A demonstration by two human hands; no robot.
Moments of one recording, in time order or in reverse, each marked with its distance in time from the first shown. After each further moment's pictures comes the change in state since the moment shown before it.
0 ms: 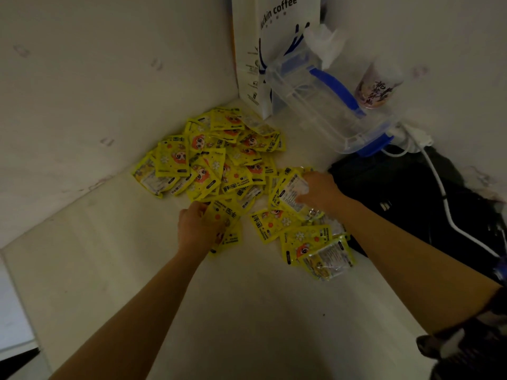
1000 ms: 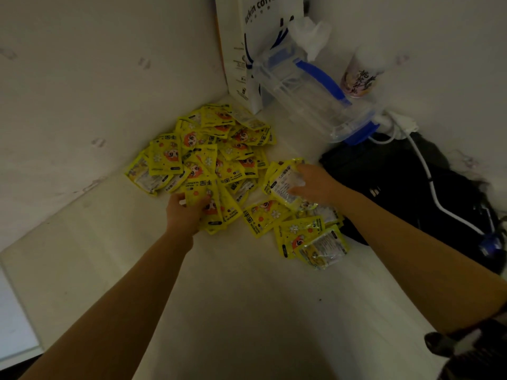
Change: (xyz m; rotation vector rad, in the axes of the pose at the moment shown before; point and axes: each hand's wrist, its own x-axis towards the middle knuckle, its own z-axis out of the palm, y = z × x) left_hand 0.008 0.017 -0.009 -0.532 -0.021 -0.228; right_hand -0.021 0.005 -0.007 0.266 -0.061 -0.049
